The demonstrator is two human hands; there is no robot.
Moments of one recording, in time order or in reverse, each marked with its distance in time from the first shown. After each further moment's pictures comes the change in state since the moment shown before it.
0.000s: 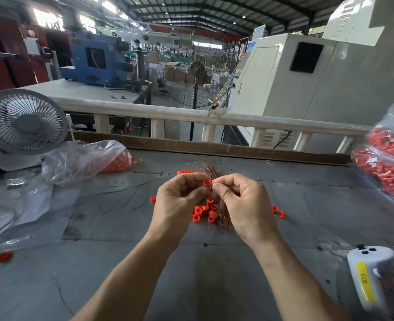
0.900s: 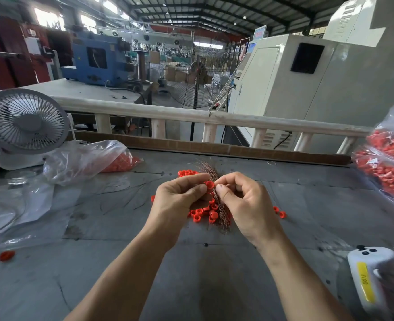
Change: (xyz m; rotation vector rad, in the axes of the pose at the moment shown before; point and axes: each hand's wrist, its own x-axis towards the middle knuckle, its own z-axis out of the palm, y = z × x) left_hand 0.002 0.006 -0.006 -0.097 -0.047 -0.152; right_hand 0.001 0.001 -0.008 -0.013 -0.086 -0.040
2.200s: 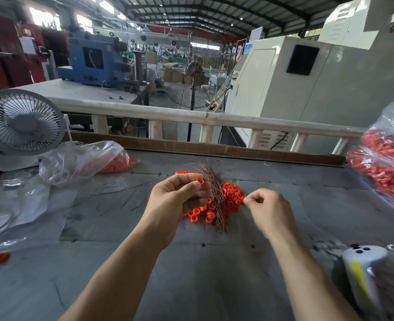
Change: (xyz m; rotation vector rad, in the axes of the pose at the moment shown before) left_hand 0.005 -0.003 -0.008 -0.148 -0.030 -0.029; right_hand 0.013 0.056 -0.033 -0.520 0.207 0.433
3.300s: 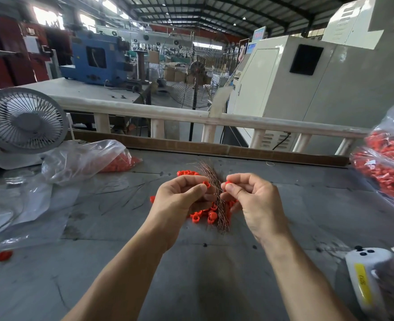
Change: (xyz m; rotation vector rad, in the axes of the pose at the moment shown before) left_hand -0.004 0.000 0.006 0.125 0.003 0.003; right_hand -0.024 -0.042 0.003 0.752 -0.174 -0.189
